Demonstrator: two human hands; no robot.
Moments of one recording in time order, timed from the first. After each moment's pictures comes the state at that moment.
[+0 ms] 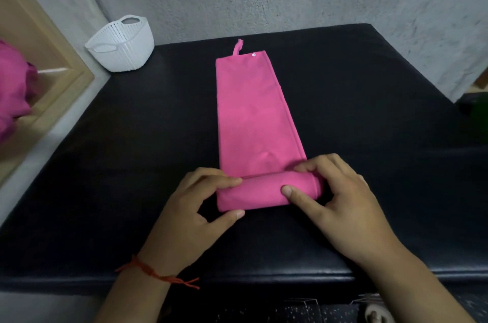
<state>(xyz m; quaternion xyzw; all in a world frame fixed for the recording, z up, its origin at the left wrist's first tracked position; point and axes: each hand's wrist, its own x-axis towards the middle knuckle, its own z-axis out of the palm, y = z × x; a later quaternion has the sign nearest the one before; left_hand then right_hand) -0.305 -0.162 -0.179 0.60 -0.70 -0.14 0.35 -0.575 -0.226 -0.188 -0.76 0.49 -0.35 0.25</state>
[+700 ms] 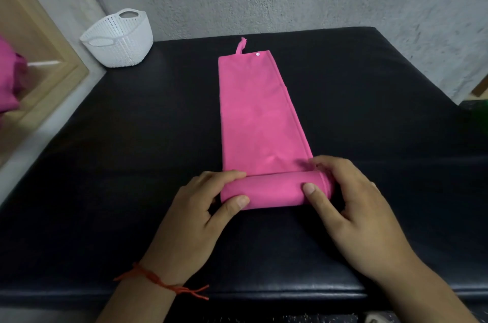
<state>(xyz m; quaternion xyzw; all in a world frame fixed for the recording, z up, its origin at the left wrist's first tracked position) -0.305 -0.171 -0.188 0.64 -0.67 -0.17 0.33 -0.572 -0.225 -0.186 -0.76 0.51 -0.33 0.24</state>
